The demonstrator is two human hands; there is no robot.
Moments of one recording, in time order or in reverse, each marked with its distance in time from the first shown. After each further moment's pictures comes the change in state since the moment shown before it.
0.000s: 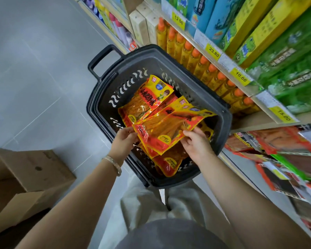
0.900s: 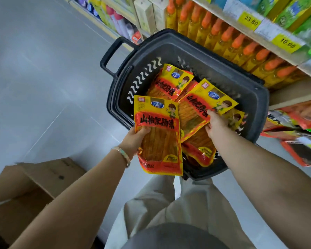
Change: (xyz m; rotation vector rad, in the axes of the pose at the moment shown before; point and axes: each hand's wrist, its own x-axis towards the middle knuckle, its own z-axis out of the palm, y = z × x) left_hand 0.032 -0.010 -0.075 -0.020 -0.262 -0.239; right_hand 0.054 0.033 0.041 -0.081 0.562 0.086
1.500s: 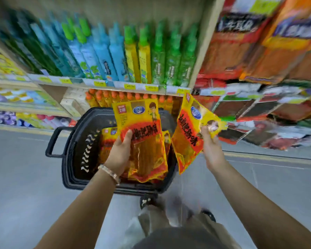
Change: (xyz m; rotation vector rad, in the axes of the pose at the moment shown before) left_hand -0.109 0.076 0.103 0.299 -0.186 0.584; right_hand -0.169 0.032 -0.187 0.198 0.276 -0.694
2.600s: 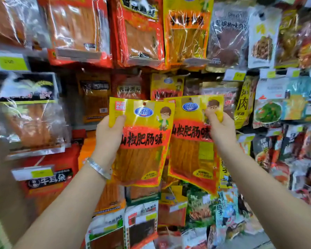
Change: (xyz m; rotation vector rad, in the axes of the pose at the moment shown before) left_hand -0.163 0.347 0.498 -0.331 -0.331 0.995; right_hand 0.133 -0.288 -0.543 0.245 0.545 -0.855
